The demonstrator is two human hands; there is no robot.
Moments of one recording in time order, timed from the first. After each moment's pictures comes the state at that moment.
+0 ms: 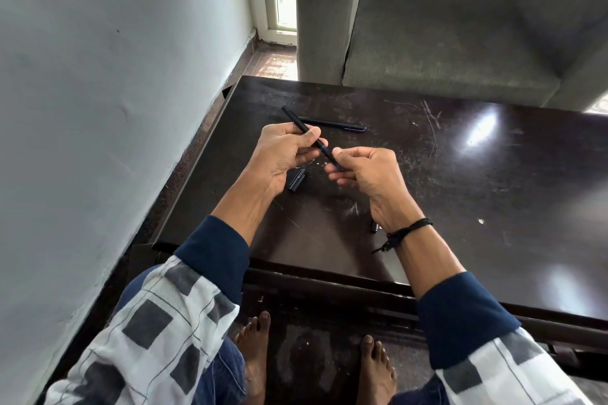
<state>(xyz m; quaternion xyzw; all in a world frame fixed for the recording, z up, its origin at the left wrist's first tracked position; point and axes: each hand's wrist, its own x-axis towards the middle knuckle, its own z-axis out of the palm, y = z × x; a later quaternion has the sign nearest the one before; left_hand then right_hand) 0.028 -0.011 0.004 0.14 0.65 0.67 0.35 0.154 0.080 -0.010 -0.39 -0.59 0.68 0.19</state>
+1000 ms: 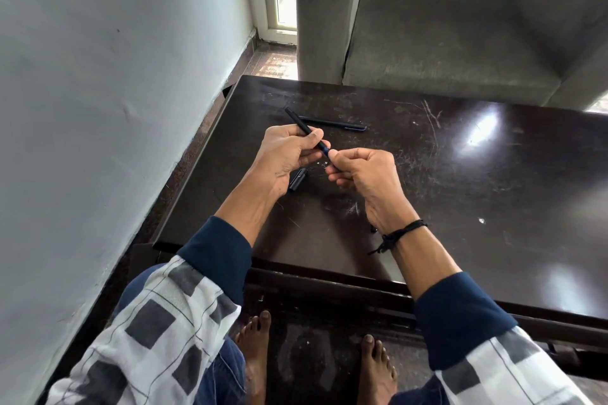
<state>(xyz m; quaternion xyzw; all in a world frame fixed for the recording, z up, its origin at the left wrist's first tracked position) 0.031 -0.010 0.002 0.14 0.65 0.66 0.35 0.155 0.075 -0.011 -0.38 -0.57 0.69 0.21</state>
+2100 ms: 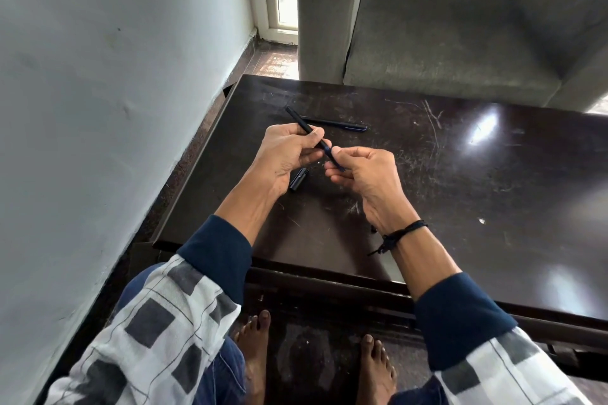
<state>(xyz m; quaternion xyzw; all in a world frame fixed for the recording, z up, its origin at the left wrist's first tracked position) 0.031 -0.010 0.002 0.14 0.65 0.66 0.35 0.152 0.074 -0.010 -0.39 -0.53 0.72 0.22</state>
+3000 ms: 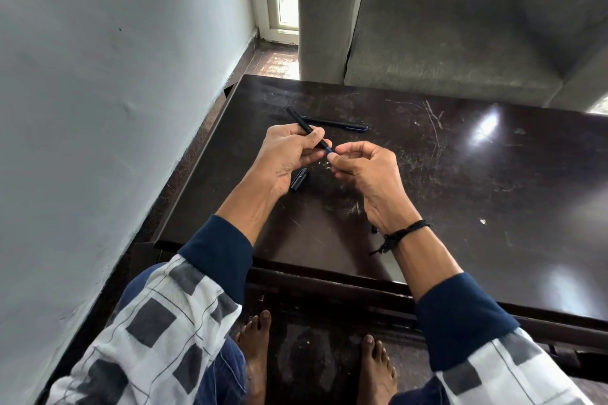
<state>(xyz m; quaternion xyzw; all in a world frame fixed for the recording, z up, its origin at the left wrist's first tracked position) 0.031 -0.009 0.002 0.13 0.64 0.67 0.35 0.153 0.076 -0.014 -0.38 -0.56 0.69 0.24</state>
